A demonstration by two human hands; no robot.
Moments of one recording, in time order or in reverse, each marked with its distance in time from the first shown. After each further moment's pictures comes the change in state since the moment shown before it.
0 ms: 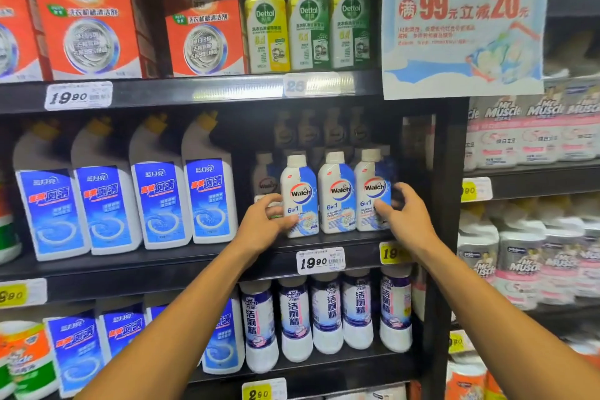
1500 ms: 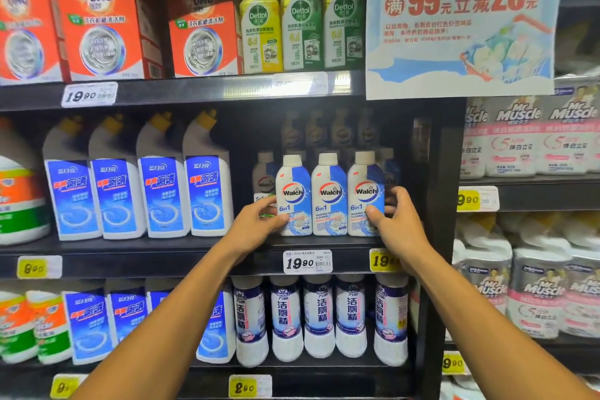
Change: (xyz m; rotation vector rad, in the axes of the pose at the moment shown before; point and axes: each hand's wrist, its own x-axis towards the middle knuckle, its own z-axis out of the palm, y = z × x) left_hand -0.005 -0.002 0.002 0.179 0.000 0.037; right_hand 0.014 0.017 -0.003 0.065 -0.146 -0.008
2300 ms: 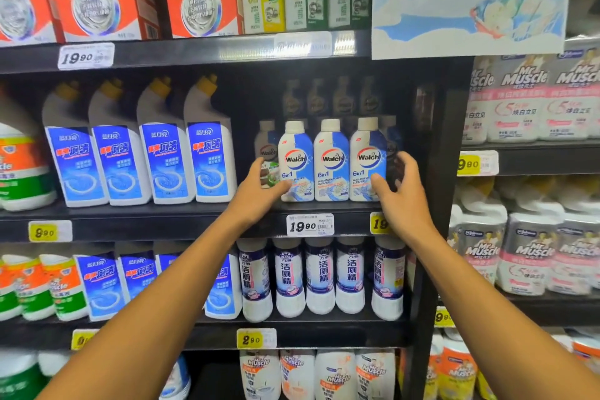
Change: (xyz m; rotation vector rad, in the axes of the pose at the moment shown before) left_hand -0.024 0.017 0.003 0.162 0.102 -0.029; right_hand -0.031 -0.005 -0.001 -0.038 0.066 -0.122
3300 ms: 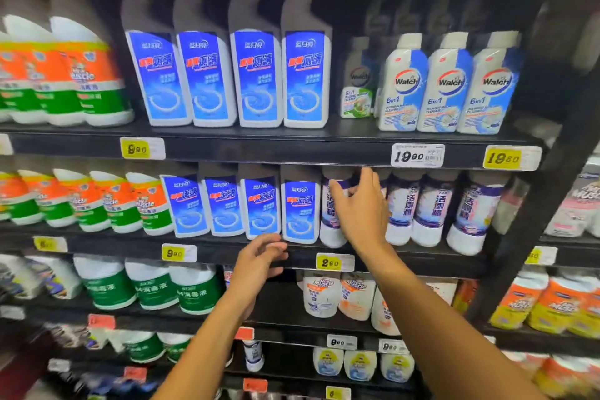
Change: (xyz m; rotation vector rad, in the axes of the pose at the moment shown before) left_hand -0.190 -0.189 -0.067 -0.522 0.104 -0.566; right_hand -0.141 0.011 0.218 -0.462 -0.014 0.058
